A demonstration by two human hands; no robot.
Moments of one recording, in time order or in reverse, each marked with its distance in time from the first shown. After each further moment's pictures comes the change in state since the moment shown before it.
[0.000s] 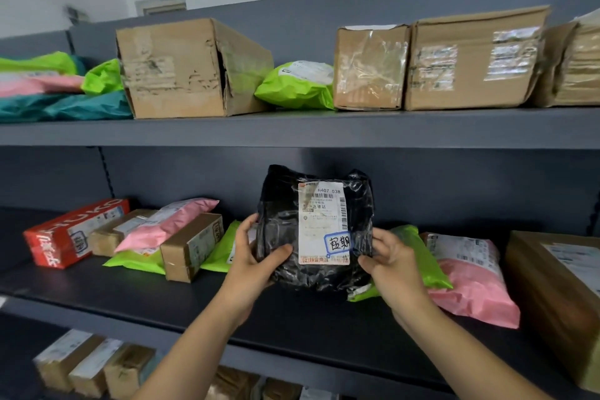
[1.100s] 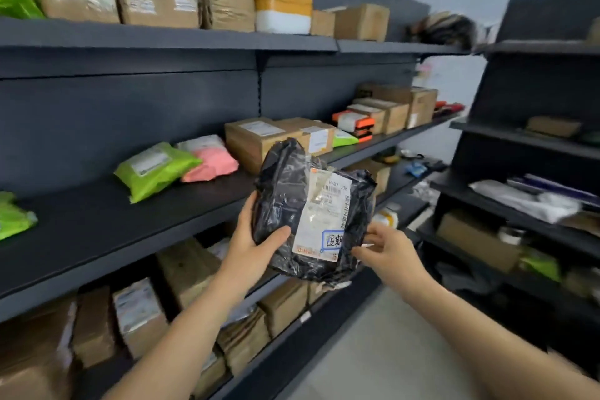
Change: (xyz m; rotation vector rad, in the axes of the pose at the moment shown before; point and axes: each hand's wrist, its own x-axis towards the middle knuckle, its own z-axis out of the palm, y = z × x) left_hand -0.245 -0.018 0.109 0.001 -0.931 -0.020; right_hand -0.402 -0.056 -0.130 -0.610 0.703 0.362
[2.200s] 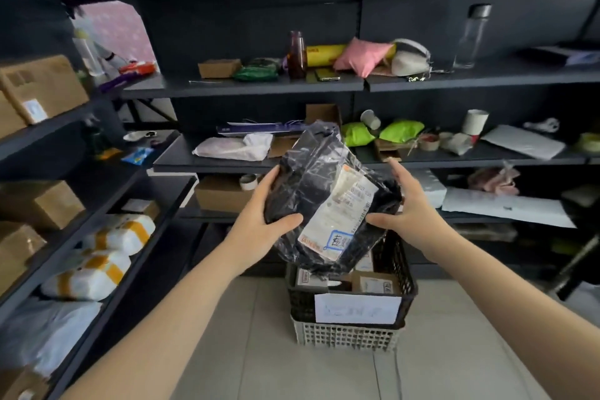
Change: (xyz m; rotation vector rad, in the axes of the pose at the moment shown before) left_hand -0.051 0.035 0.692 0.008 -0.992 0.110; right_hand -0.174 0.333 -0.567 -0.070 0.644 0.341
